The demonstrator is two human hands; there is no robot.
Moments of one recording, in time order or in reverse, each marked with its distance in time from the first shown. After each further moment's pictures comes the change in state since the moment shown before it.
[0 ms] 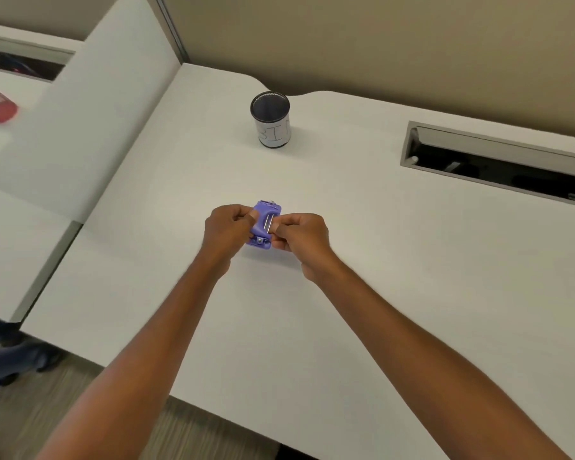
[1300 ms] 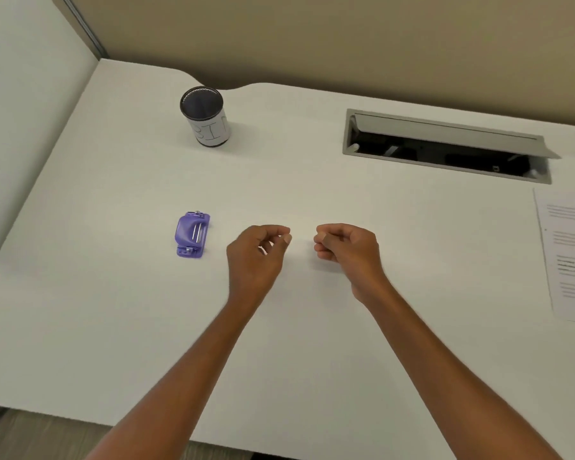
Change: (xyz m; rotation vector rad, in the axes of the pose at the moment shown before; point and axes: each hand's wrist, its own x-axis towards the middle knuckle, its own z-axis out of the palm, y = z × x) left_hand -0.061 -0.006 0.120 -0.118 0.015 0.369; right_hand -0.036 0.037 -0.150 0.108 0.252 -0.060
